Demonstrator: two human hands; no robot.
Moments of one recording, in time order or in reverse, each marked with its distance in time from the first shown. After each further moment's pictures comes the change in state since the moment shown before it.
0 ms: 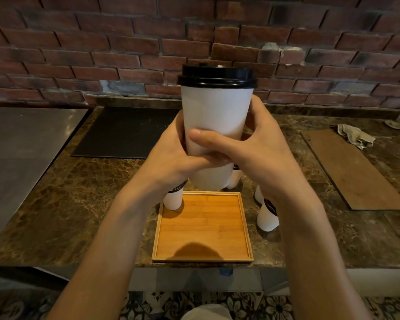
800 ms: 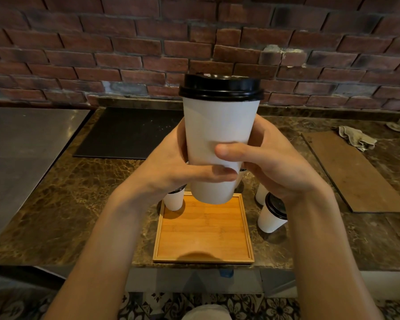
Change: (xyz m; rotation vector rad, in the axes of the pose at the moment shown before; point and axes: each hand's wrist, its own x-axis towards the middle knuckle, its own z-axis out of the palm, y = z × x) left_hand -0.006 0.005 -0.007 -0.146 -0.219 0.002; right_hand 0.006 0.012 -0.019 0.328 -0.381 0.032
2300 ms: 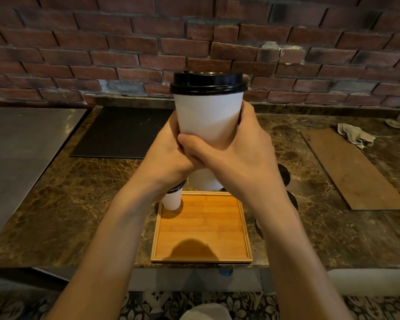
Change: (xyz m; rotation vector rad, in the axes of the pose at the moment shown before) left_hand 0.011 -0.007 0.006 0.099 0.261 -0.040; right_hand 0.004 0.000 0.043 -0.608 0.521 0.007
